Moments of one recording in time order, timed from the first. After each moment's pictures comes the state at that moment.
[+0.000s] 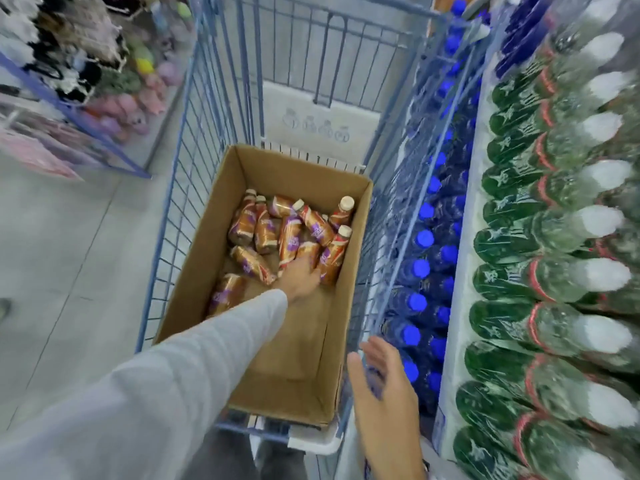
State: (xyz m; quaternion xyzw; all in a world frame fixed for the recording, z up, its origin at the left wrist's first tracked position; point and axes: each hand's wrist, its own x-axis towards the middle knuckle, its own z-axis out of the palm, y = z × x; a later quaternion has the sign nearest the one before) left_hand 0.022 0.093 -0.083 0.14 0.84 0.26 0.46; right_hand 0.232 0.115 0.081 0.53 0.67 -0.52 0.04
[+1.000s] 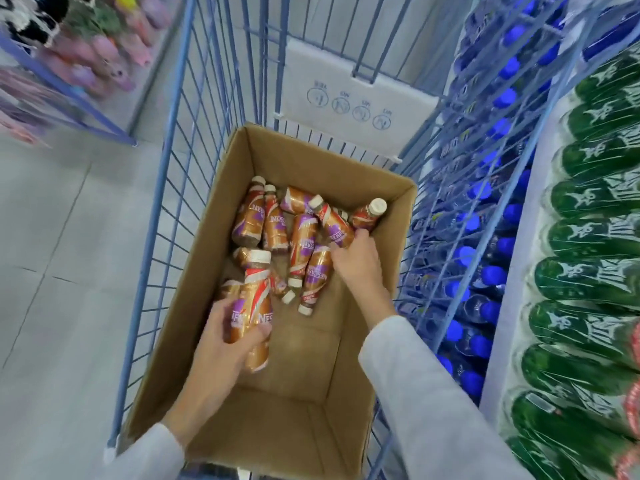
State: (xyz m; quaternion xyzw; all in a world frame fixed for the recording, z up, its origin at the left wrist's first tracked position) left_hand 0.023 -0.042 -0.049 -0.17 0.73 0.53 0.41; right_hand 0.007 0.203 -0.114 0.48 0.77 -0.37 0.18
